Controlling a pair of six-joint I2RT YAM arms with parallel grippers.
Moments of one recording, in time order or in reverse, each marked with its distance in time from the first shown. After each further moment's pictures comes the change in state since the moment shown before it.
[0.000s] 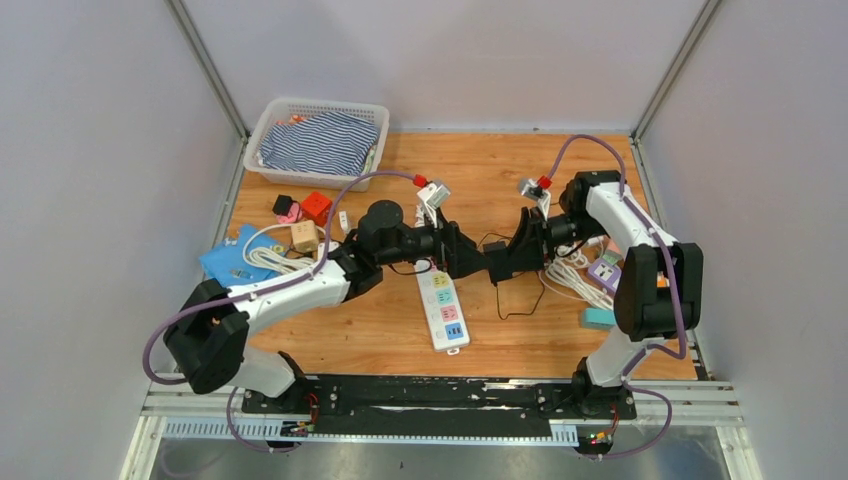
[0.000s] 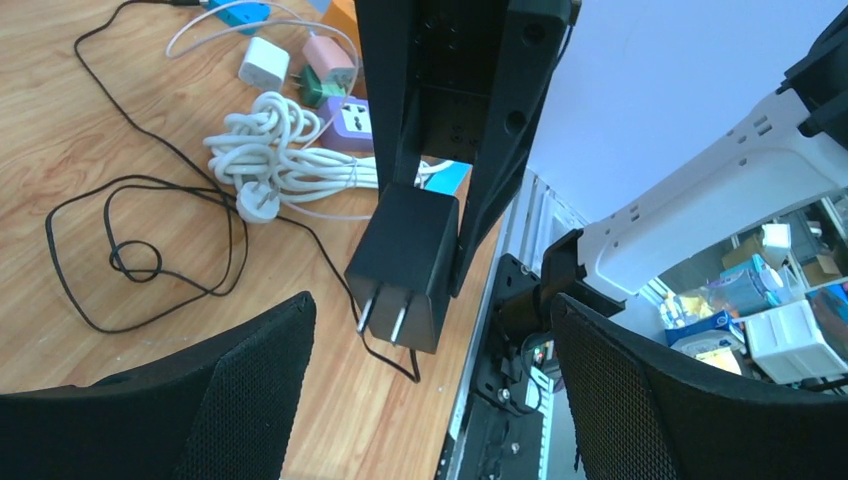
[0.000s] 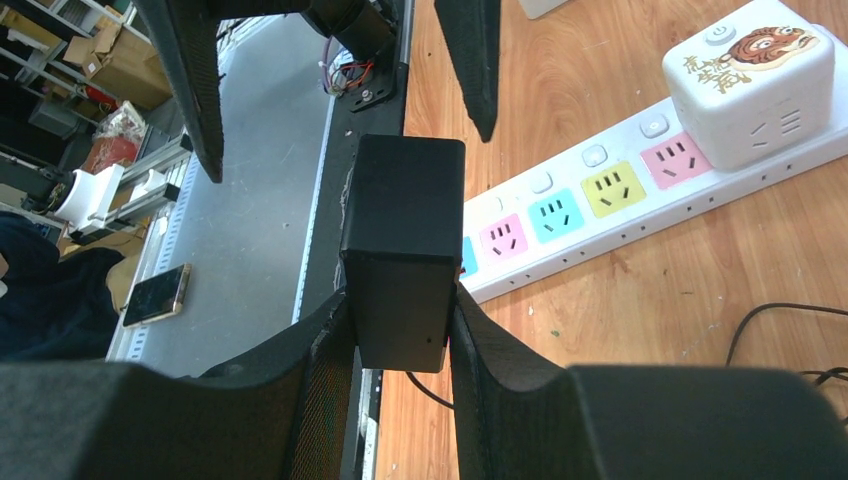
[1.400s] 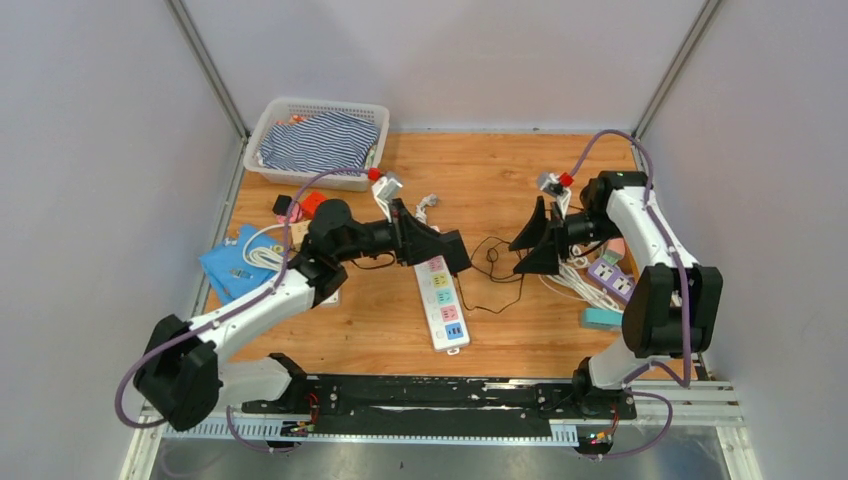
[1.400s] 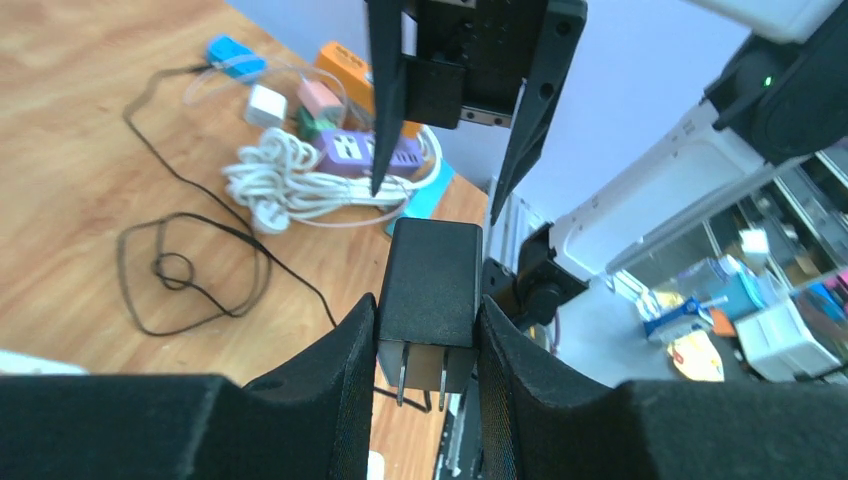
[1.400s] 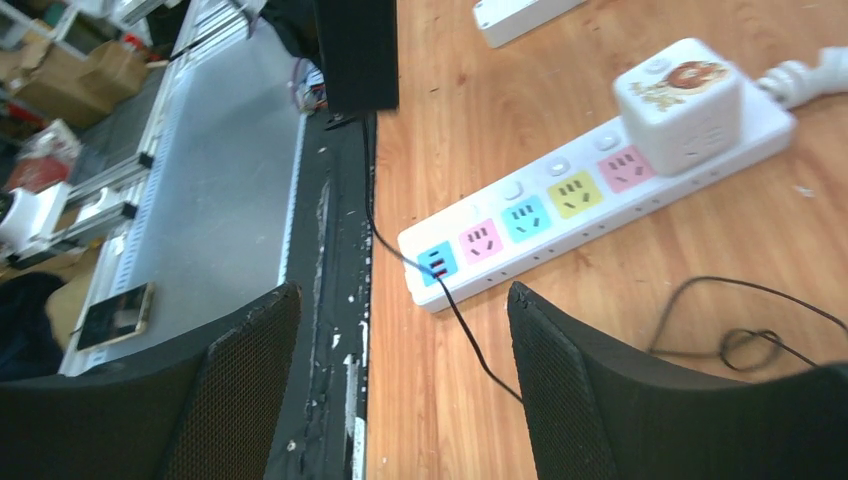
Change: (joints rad) left arm 0.162 -0.158 -0.110 0.066 0.201 -0.027; right arm -0.058 -0.088 0.000 -0.021 -0.003 -0.007
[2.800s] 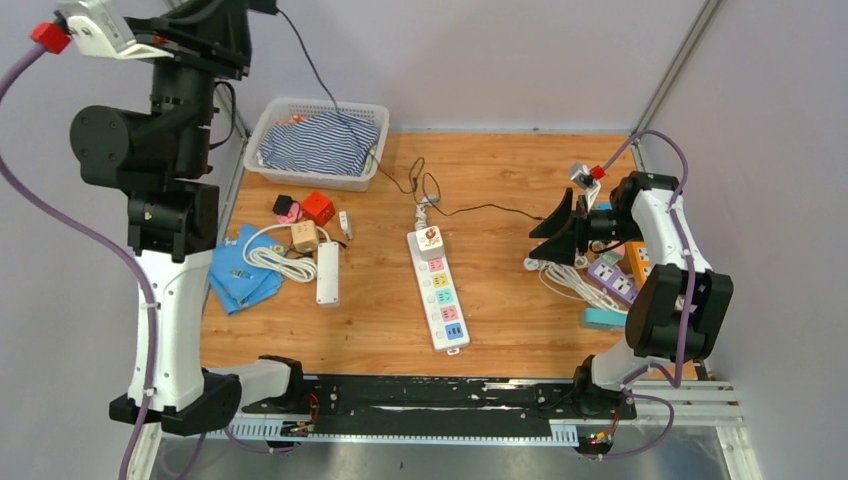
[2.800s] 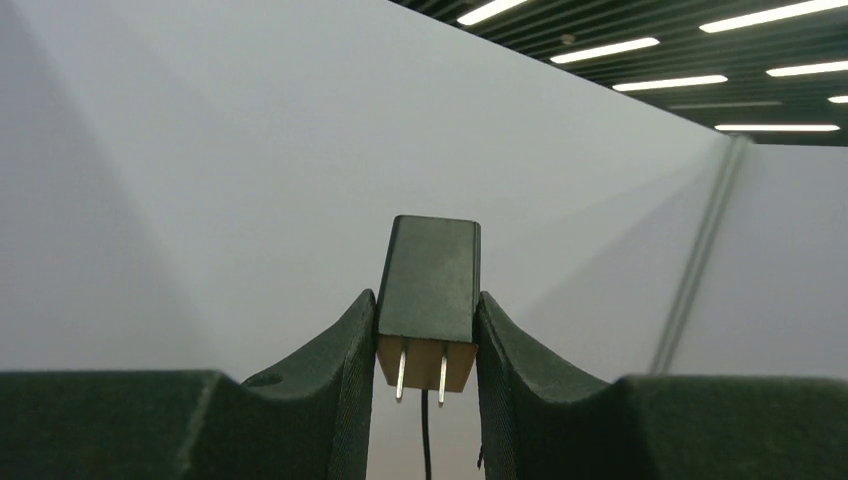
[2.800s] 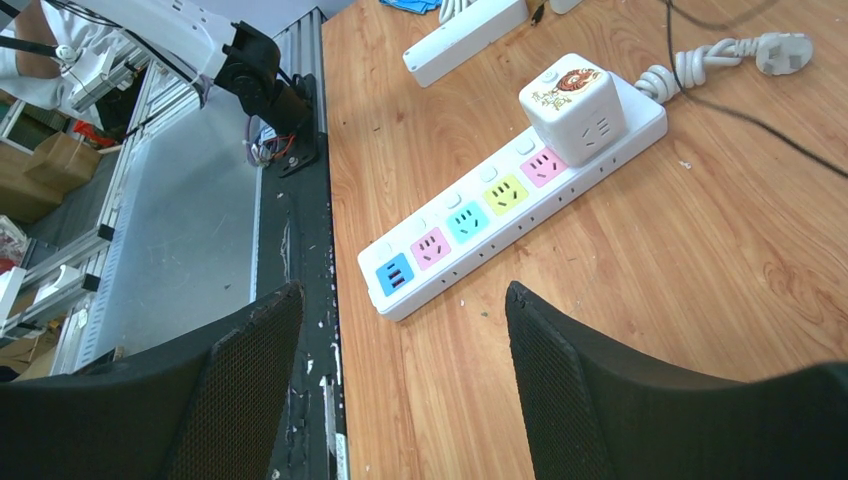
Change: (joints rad) left arm 0.483 -0.040 1.082 -0.442 -0.612 0.228; right arm -0.199 -0.035 -0.001 0.000 -0.045 0.009
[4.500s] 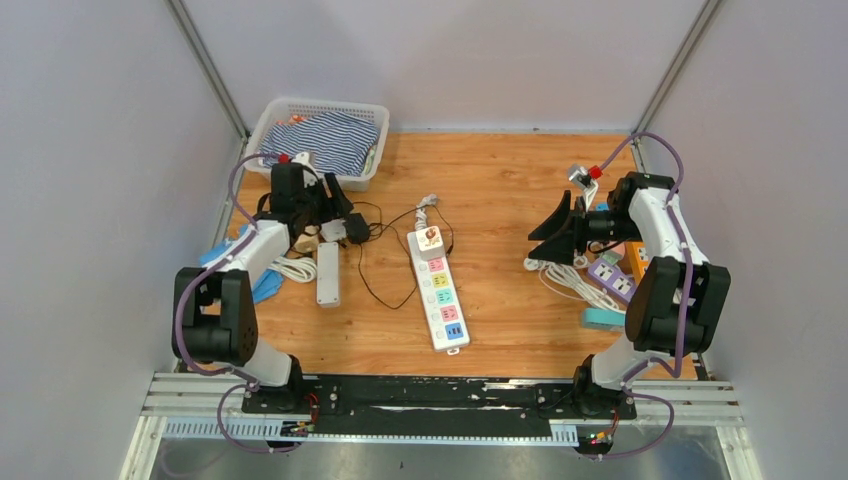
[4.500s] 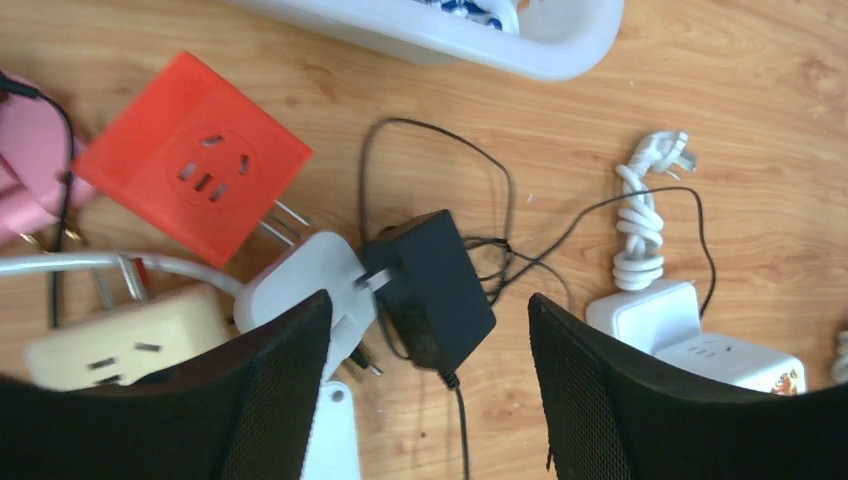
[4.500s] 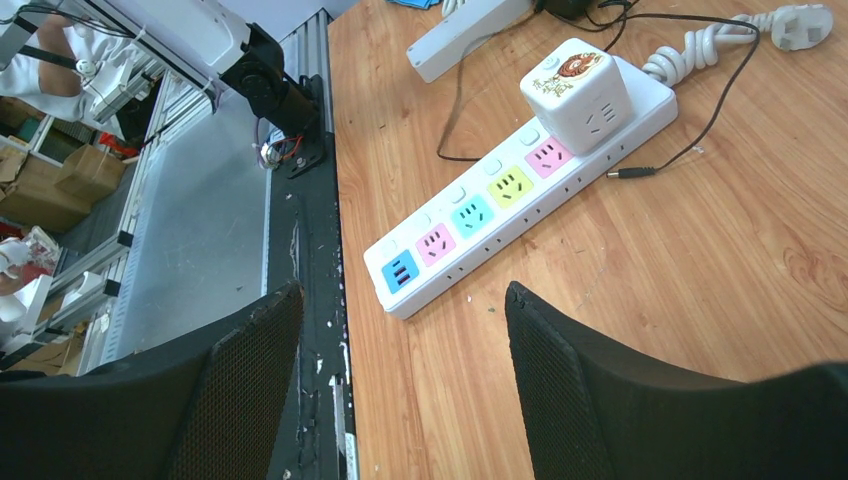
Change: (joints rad) left arm 0.125 0.318 -0.903 -0.127 0.137 0.018; right arm 0.000 0.037 -0.010 0.000 0.001 0.007
